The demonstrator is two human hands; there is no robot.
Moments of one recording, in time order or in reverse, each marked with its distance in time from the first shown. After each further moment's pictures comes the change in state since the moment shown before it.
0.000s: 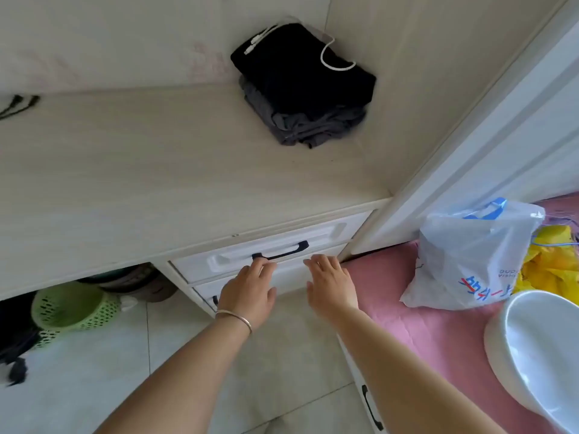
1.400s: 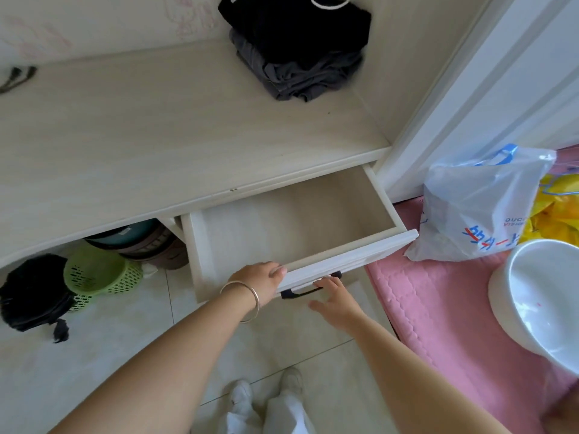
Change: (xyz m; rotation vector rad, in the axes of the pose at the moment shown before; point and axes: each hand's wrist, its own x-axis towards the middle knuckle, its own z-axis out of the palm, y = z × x) left_hand -0.042 0.025 0.000 -0.129 -0.529 -0.289; right_hand -0.087 0.020 0.067 0.606 -0.330 0.313
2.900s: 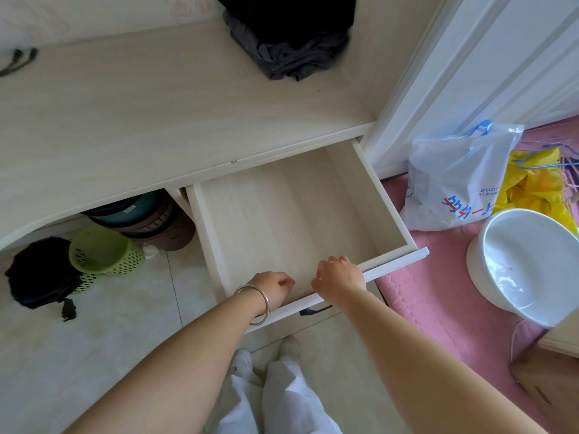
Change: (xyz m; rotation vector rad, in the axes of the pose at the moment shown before) left_hand -0.058 -0.003 0.058 -0.255 -0.139 0.008; right_hand -0.069 -0.026 -0.006 -0.614 0.101 -0.006
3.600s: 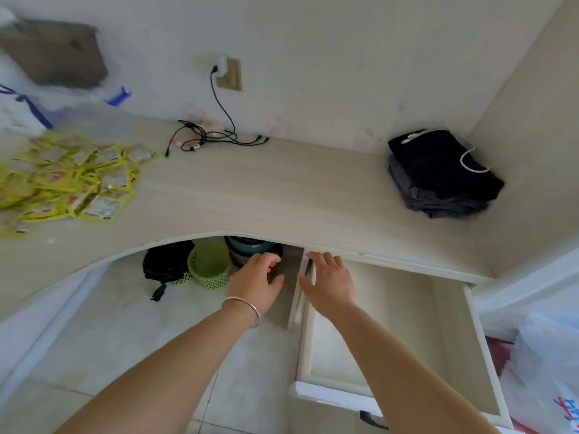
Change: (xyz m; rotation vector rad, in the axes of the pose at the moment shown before) left_hand -0.149 -0.095 -0.134 -0.205 1.005 0.000; right_hand -0.047 -0.210 -0.106 0.062 0.350 -0.650
